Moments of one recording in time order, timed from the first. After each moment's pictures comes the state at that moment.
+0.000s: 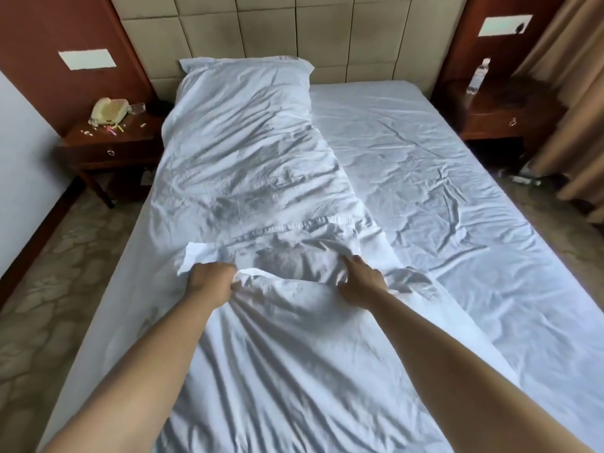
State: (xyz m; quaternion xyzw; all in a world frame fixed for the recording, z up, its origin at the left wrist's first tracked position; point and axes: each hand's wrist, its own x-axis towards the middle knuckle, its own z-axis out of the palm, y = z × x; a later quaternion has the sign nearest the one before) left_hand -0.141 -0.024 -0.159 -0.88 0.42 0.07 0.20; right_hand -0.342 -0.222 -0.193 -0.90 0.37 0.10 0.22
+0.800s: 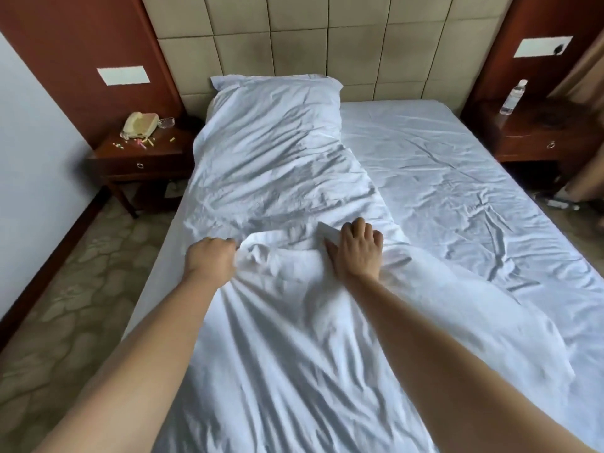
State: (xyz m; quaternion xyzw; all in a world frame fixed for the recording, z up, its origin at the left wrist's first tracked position) left_hand -0.028 -0.020 -0.107 -0.92 0.36 0.00 0.15; right_hand -0.185 -0.210 -0.154 -0.92 0.36 -0.14 -0.01
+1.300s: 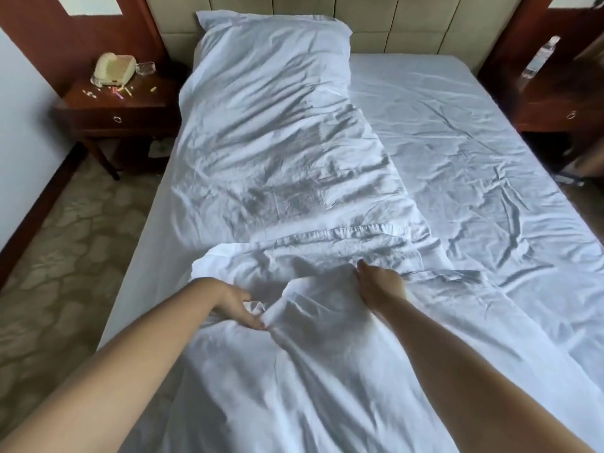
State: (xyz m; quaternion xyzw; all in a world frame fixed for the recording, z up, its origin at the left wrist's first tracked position) left_hand -0.012 -0.004 -0.192 -0.76 0.33 0.53 0.19; right_hand -0.212 -0.209 -0.225 -0.90 0.38 0.15 0.13
